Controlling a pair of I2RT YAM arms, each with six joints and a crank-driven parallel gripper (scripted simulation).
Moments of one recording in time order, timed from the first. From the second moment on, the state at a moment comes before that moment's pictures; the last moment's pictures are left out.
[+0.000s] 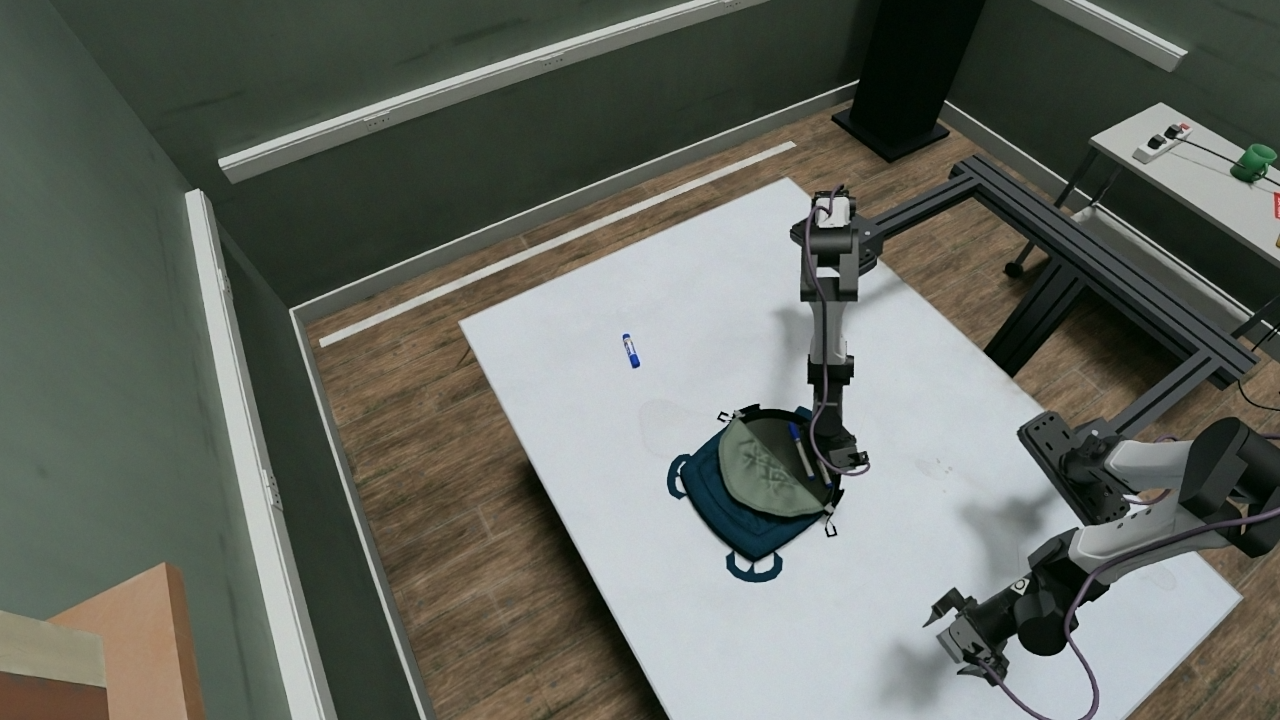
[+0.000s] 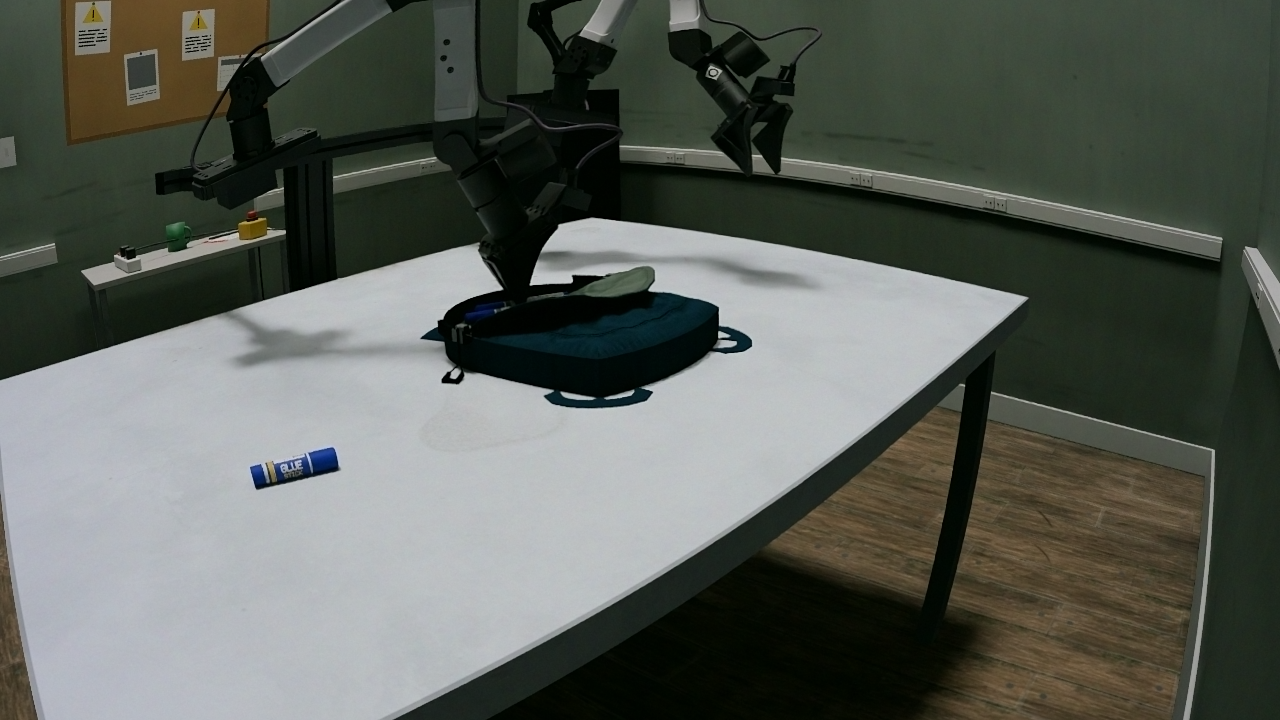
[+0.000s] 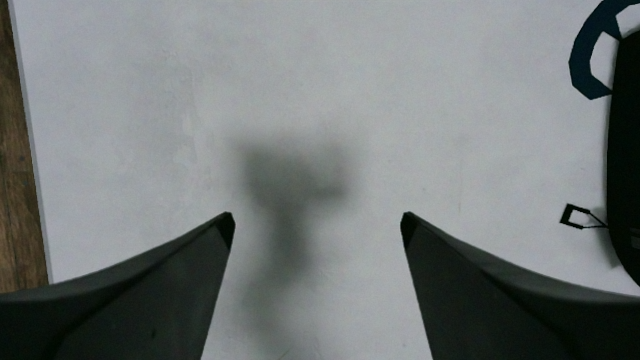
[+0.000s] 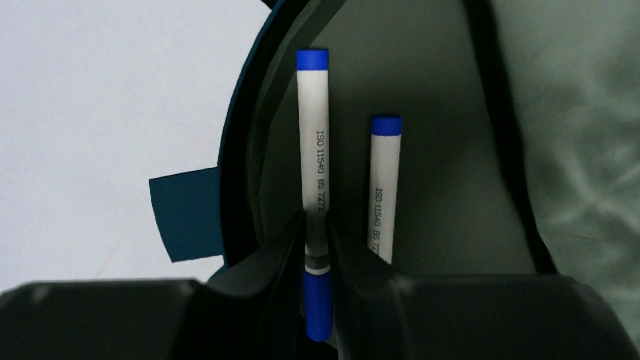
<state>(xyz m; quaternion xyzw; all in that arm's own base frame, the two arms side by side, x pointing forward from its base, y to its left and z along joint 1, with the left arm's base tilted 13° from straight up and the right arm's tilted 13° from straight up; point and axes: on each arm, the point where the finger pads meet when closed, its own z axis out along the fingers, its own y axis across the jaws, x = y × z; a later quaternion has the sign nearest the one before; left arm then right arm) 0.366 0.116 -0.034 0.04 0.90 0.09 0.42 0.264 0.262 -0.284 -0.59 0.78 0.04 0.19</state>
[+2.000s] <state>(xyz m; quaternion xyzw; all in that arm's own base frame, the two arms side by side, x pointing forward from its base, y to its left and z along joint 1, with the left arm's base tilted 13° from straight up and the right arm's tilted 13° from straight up) 0.366 0.116 -0.034 0.04 0.90 0.09 0.42 0.266 0.264 -0.285 -0.59 0.77 0.05 0.22</state>
